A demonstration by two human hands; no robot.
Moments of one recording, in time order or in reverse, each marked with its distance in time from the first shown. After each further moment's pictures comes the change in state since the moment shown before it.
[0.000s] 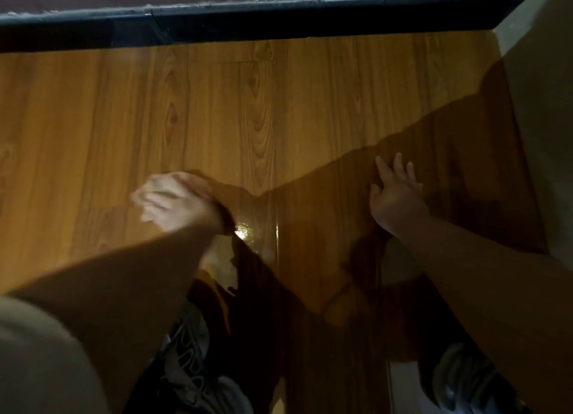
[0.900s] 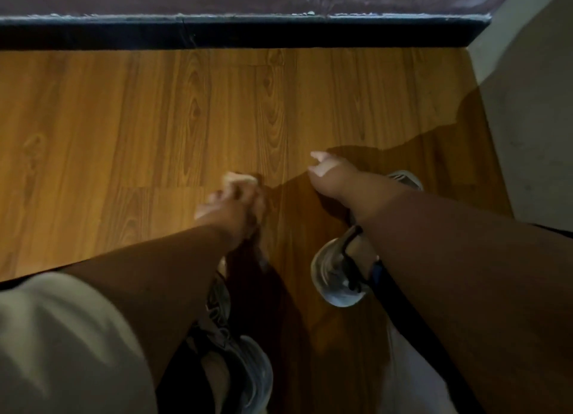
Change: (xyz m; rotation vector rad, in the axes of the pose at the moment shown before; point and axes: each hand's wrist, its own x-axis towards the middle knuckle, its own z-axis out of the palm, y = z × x) left_hand 0.011 -0.033 0.043 -0.970 0.503 0.306; right_hand -0.046 -0.127 -0.009 0.278 -0.330 0.002
